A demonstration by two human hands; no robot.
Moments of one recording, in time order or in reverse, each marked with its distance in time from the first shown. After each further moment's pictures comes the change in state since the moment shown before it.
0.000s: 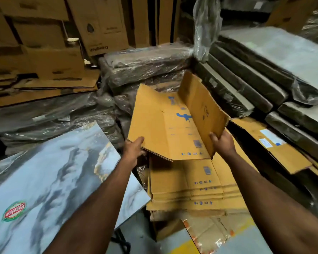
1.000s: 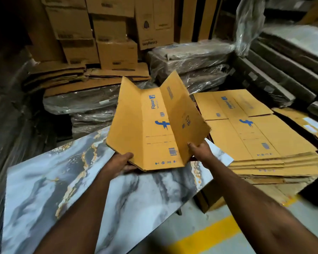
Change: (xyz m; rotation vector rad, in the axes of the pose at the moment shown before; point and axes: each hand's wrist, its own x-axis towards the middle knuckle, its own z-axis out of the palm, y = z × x) left_hand -0.084 0.053 -0.512 0.124 -0.163 -0.167; right_hand -0.365 -0.188 0.298 0.358 -0.344 0.126
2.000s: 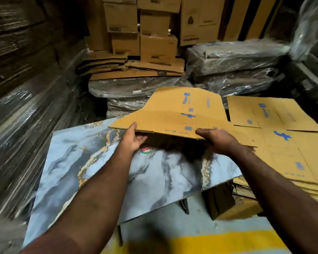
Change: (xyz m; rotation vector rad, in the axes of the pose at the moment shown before) left_hand -0.004 0.025 0.026 -0.615 0.305 0.030; right_hand 0.015 -0.052 -0.052 -1.231 -0.369 -0.968
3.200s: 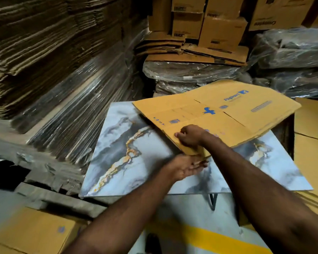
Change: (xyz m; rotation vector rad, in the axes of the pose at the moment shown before) left_hand -0.132 -0.088 -0.055 0.245 -0.208 -0.213; right_hand 0.105 -0.223 0.038 0.253 -0.383 -0.037
